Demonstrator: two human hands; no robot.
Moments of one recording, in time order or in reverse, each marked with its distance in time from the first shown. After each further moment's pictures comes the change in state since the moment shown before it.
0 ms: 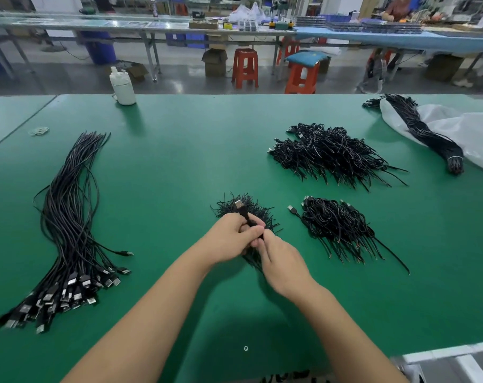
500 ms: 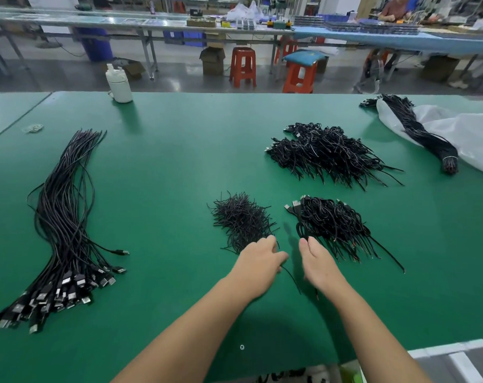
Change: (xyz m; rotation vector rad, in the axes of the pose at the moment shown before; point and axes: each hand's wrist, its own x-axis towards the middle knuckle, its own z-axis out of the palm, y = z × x) left_hand 0.012 -0.044 0.085 0.917 -0.008 0.374; right_hand -0.004 0.076 -0.013 0.307 0.061 0.406
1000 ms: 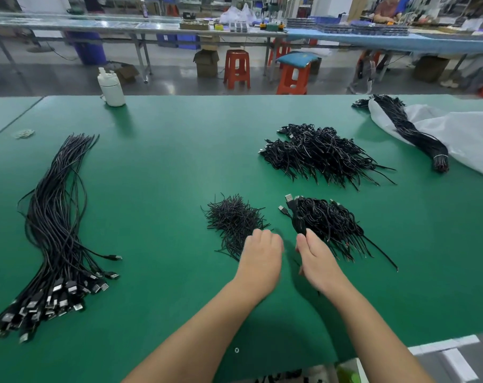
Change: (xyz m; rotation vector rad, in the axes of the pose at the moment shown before) left_hand 0.014 0.023 0.002 0.066 0.212 -0.132; right_hand -0.011 -0.010 -0.019 0.074 0.025 -0.200
